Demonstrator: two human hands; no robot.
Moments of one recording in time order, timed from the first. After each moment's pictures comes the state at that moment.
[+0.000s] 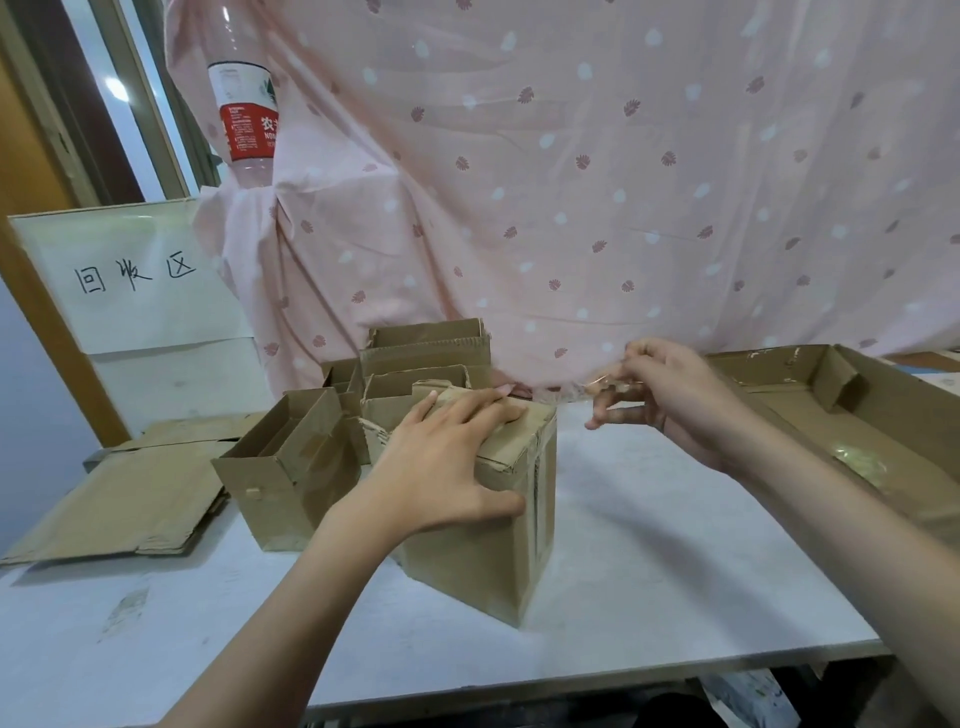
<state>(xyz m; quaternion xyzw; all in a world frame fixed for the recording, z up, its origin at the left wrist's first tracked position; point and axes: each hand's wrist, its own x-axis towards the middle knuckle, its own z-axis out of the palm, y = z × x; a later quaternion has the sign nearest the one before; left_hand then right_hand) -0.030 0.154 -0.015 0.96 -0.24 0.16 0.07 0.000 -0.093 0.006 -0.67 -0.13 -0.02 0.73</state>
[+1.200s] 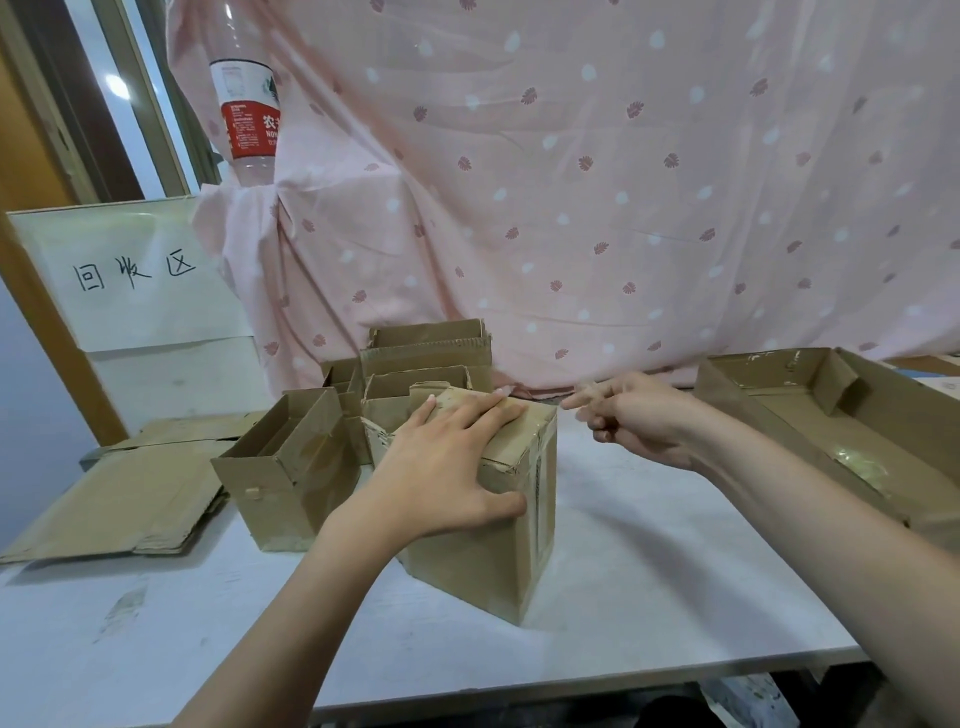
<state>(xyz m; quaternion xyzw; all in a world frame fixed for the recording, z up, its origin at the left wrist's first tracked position) -0.033 0.154 -0.015 0.96 -0.23 0.14 0.06 0.033 -0.080 -0.013 -0.75 -0.04 0.09 0.66</state>
